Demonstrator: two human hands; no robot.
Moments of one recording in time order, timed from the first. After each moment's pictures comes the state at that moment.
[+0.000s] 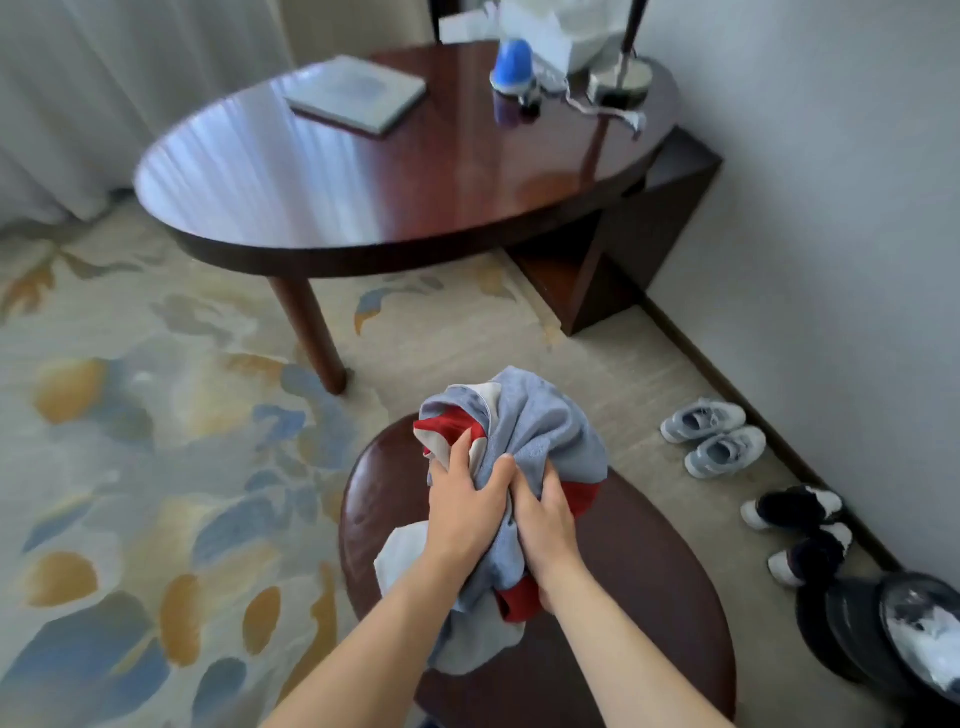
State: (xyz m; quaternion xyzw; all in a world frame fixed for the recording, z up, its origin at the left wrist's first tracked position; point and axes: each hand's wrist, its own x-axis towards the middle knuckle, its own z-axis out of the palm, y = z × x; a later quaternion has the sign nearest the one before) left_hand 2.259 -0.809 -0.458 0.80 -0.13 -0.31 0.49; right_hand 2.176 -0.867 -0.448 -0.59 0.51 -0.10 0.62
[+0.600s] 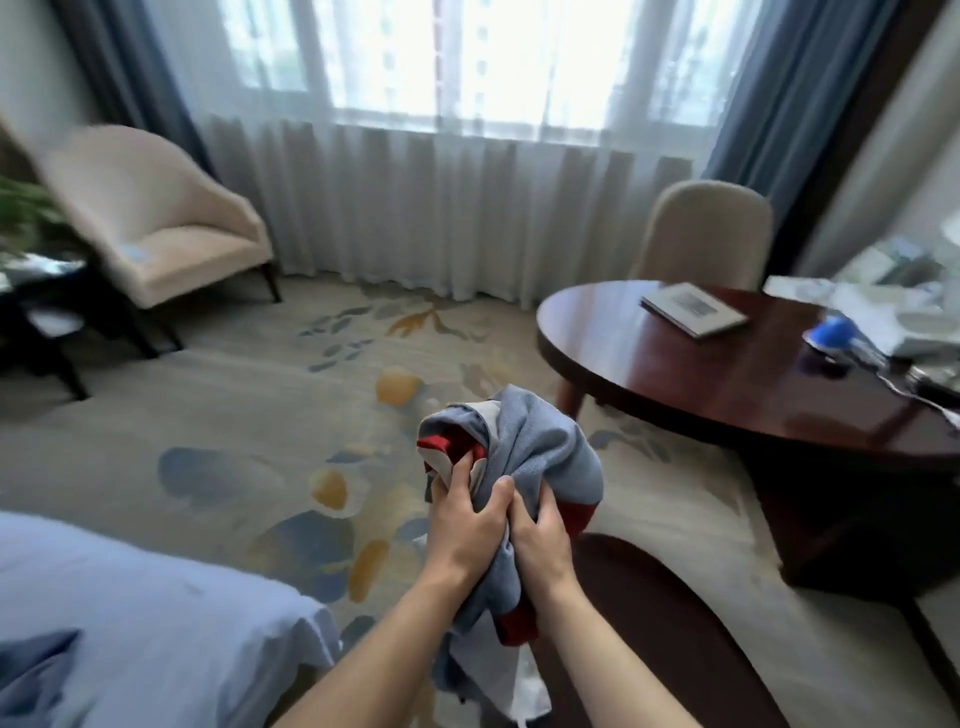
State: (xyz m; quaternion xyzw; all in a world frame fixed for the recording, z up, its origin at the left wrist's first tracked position) left_hand 2.250 -0.541 -0.269 0.80 0.06 0.02 0.59; right_hand 2.231 -0.639 -0.276 -0.73 0.18 0.01 0.66
